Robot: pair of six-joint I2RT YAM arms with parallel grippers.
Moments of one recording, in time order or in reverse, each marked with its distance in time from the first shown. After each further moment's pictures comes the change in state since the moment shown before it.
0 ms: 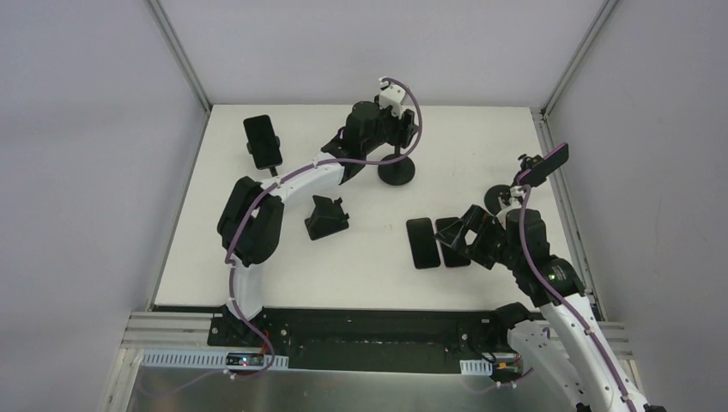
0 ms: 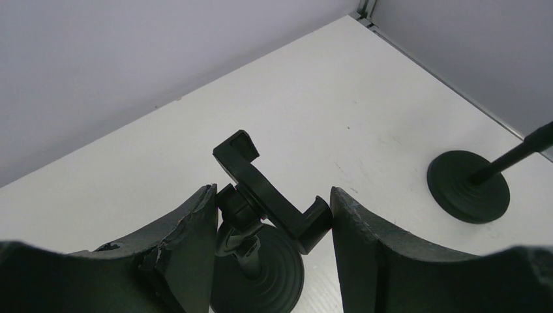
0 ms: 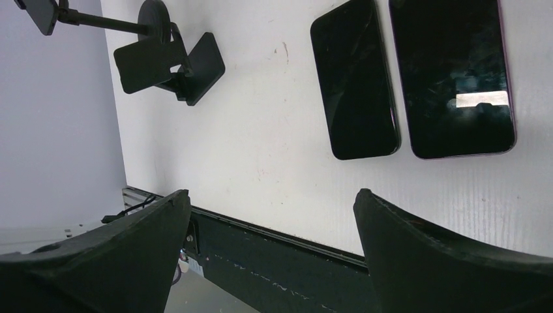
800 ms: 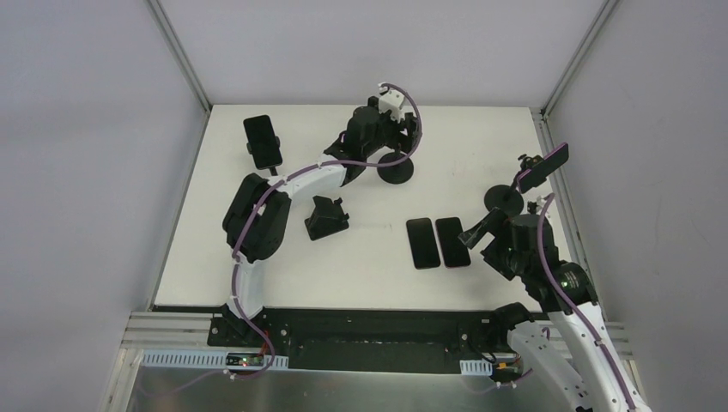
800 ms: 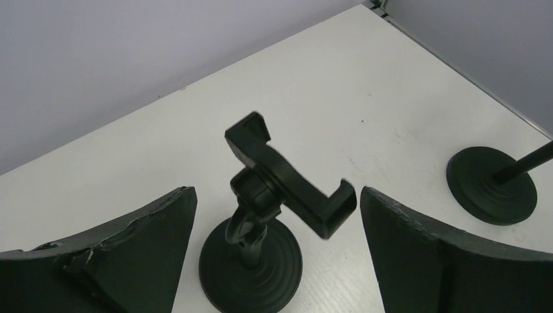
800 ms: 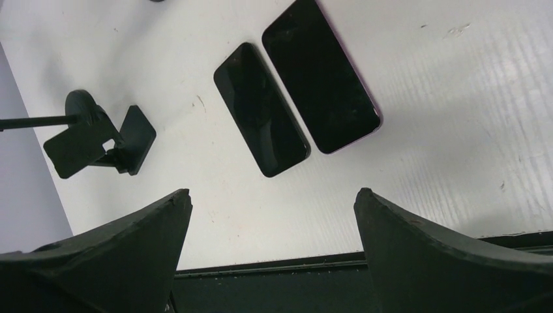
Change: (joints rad) left arm 0.014 0.069 0.017 0.060 0.012 0.004; right arm 0.000 -0.044 0.069 -0.236 0.326 0.100
